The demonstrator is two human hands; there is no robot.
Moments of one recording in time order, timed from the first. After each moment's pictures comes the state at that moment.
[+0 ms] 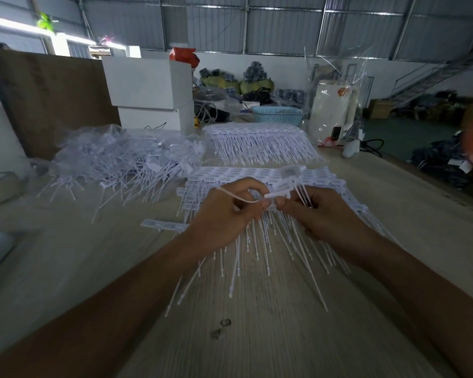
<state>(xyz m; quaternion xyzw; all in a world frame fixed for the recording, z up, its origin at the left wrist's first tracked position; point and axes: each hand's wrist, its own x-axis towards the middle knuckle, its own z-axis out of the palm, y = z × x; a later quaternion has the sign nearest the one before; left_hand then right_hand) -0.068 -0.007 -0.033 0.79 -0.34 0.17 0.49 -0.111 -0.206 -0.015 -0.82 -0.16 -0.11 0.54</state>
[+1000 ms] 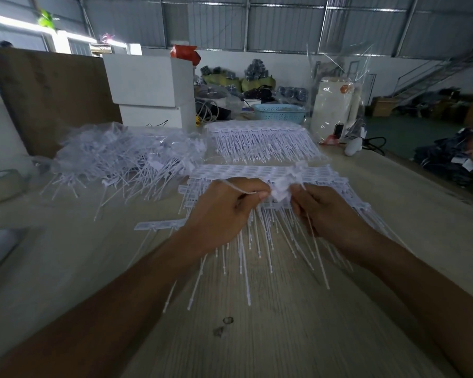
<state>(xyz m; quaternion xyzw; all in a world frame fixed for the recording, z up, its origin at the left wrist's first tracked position) -0.069 -0.005 -0.028 0.81 -0.36 0.25 0.39 -0.109 -0.205 -0.014 -0.84 -0.12 -0.11 0.52</state>
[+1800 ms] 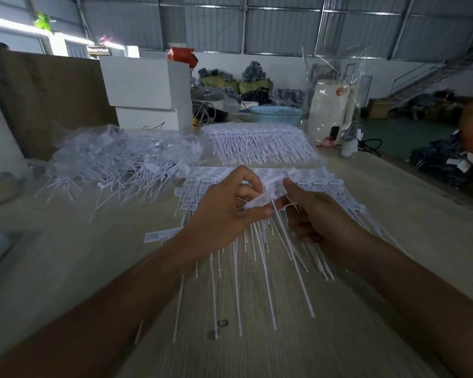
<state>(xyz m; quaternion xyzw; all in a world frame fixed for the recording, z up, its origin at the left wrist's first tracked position) -0.077 -0.009 -0.025 0.77 -0.34 0.14 0.52 -0.113 -0.198 -0.011 -0.76 -0.02 0.00 0.65</state>
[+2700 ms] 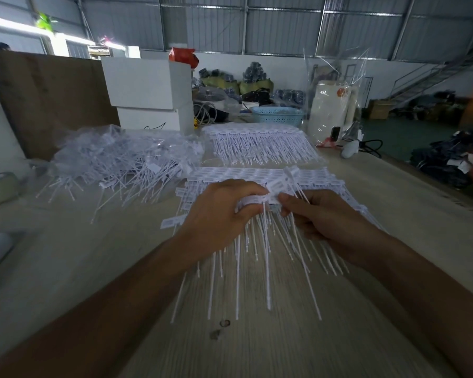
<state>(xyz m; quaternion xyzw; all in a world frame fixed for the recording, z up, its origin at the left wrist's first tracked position) -0.075 -0.001 -0.023 0.83 -0.35 0.28 0.33 -0.109 -0.211 -0.012 -0.79 -0.10 -0.01 0.60</state>
